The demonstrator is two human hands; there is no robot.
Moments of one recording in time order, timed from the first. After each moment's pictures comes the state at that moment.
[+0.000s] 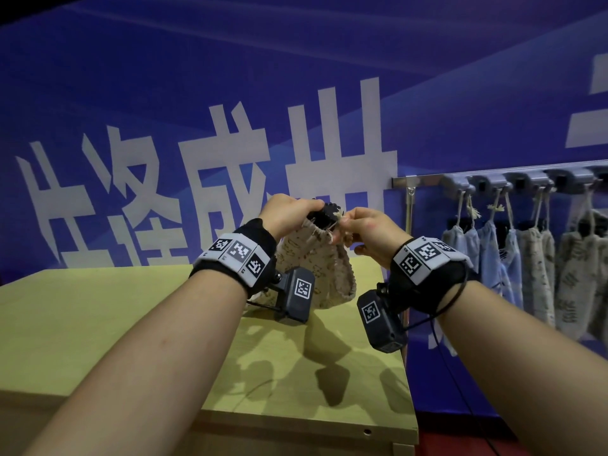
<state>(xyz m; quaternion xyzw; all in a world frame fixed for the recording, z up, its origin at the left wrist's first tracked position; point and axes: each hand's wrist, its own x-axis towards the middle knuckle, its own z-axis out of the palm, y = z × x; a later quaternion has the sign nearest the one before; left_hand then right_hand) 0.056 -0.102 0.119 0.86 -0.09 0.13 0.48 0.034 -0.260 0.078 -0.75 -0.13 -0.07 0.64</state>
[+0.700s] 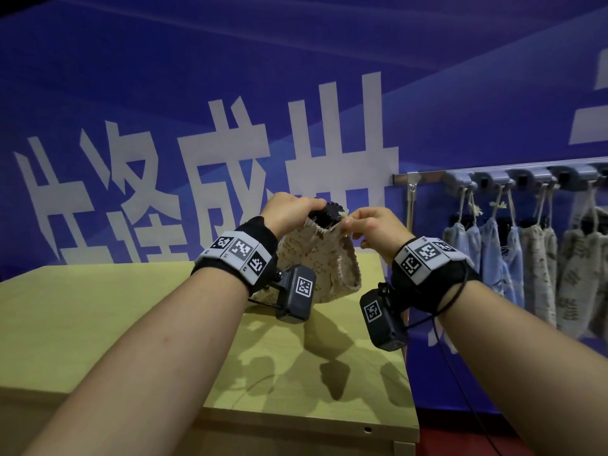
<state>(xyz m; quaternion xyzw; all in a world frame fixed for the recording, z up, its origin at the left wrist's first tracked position) 0.067 -0.102 0.114 0.87 -0.08 0.12 0.48 0.038 -0.265 0.074 -0.78 -0.10 -0.14 0.60</state>
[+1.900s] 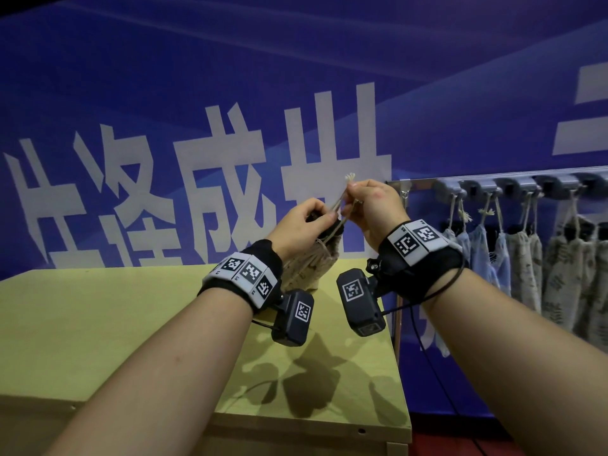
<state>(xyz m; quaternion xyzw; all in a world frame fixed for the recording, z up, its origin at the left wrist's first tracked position) 0.058 -0.111 0.092 0.83 -0.28 0.12 0.47 0.025 -0.251 0.111 -0.56 -0.11 -0.18 0.80</state>
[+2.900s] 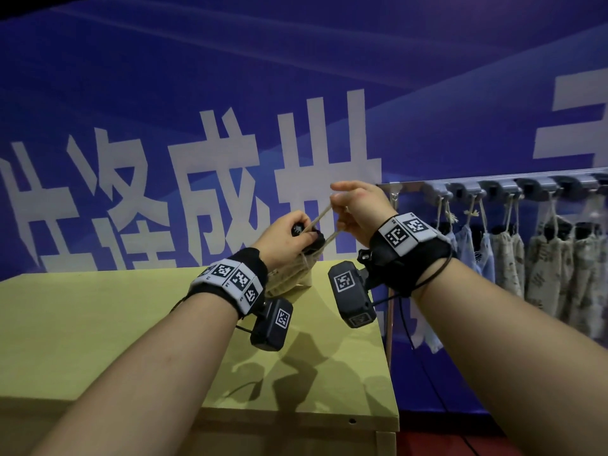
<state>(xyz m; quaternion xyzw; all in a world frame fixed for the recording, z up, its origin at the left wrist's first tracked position) 0.049 -0.096 0.083 0.87 -0.28 0.15 0.39 0.008 -0.251 0.117 -0.63 -0.06 -0.14 0.76</state>
